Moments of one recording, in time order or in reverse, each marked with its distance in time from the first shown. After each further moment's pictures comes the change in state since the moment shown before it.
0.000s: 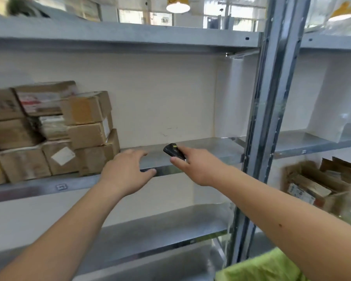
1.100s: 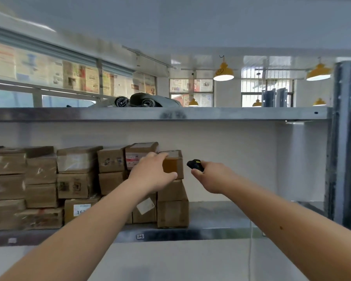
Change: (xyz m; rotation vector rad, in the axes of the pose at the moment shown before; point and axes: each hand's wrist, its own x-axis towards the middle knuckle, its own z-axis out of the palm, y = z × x) left_hand 0.040 -0.125 -0.150 -0.025 0.186 -0.084; right_hand 0.101 -0.182 -0.030 -0.113 0.145 -0.026
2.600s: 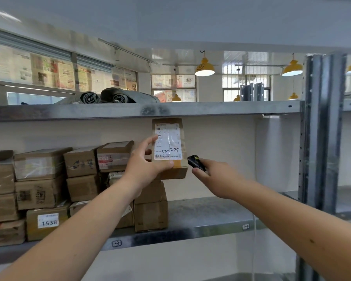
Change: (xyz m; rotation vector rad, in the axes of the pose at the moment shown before) left_hand 0.023 0.027 0.033 -0.998 0.117 0.056; right_hand -0.015 0.067 -0.012 0.080 0.106 -0.074
